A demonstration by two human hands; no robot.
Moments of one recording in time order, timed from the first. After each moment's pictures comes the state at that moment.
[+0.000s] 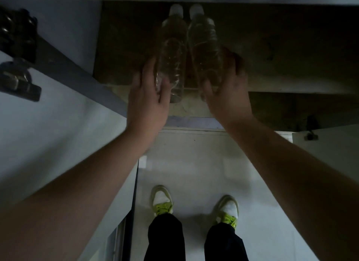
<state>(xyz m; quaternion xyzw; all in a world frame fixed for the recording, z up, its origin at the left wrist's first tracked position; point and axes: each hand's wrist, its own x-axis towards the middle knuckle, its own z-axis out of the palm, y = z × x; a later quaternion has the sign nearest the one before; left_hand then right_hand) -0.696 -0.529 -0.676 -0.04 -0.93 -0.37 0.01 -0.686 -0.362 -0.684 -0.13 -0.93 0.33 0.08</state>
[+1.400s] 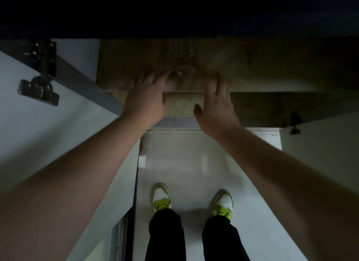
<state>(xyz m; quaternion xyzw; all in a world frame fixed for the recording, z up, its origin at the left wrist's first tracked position) -0.710 -0.525 -0.641 -0.18 -0.97 -0.09 -0.09 -0.644 -0.361 -0.649 -0.12 -0.95 0.27 -0.10</state>
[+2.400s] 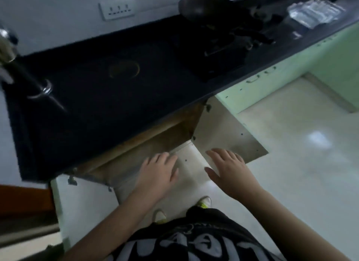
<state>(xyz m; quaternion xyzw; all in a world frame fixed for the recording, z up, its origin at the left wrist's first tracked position) -0.484 -0.456 -0.261 -0.51 -0.84 -0.05 -0.15 -0.325 -0.298 -0.224 -0.26 -0.96 0.10 -0.10</state>
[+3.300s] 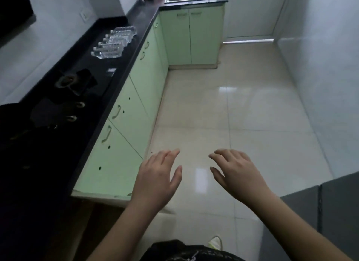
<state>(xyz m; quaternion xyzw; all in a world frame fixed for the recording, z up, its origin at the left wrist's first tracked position) -0.196 -0.056 -0.168 -0.79 -0.59 -0.12 -0.08 0.033 -0.062 -0.203 -0.59 -0.79 0.03 0.16</state>
